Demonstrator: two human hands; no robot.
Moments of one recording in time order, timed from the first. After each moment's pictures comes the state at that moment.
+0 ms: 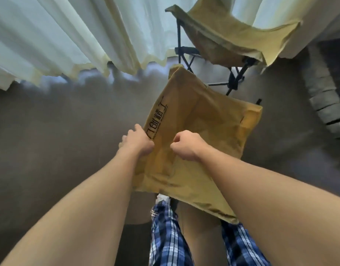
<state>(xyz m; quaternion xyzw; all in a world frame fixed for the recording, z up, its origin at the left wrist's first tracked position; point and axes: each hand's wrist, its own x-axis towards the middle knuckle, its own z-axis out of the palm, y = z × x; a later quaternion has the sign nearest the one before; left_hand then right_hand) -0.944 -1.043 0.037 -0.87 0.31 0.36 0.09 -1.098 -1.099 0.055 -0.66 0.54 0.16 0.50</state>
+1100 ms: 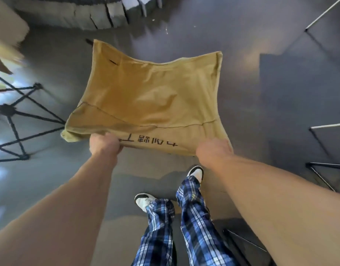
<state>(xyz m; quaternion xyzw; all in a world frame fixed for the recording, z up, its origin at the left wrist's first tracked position) -1.299 -0.996 -0.059 -0.73 0.45 0.52 -0.04 -1.434 -0.778 -0.027 -0.27 0.82 0.25 0.45</state>
